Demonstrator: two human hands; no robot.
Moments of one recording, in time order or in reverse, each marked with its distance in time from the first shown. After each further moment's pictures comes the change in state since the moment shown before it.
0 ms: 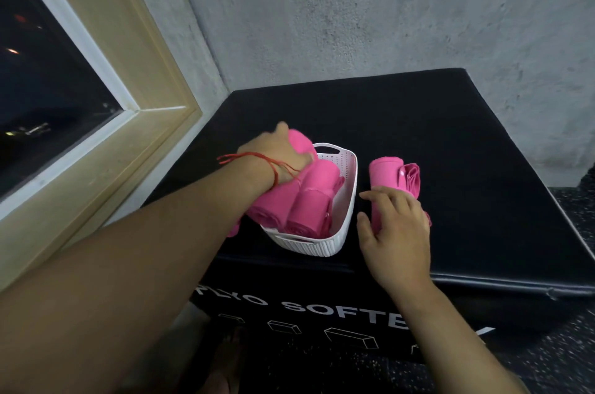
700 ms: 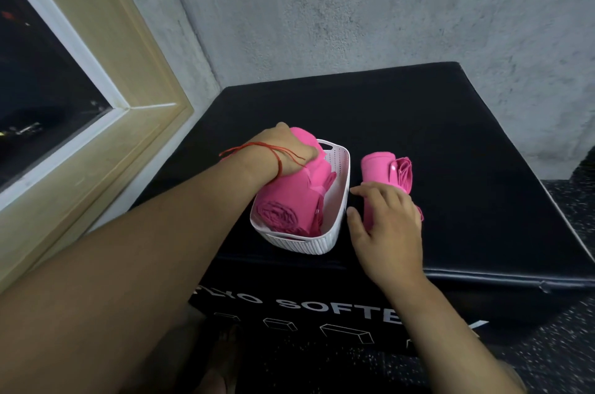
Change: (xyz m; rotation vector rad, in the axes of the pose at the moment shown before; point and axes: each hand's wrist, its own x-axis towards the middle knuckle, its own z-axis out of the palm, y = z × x) left_hand 0.006 0.025 0.003 -0.121 -0.107 -0.044; right_hand 0.001 -0.003 -0.003 0.027 -0.036 0.005
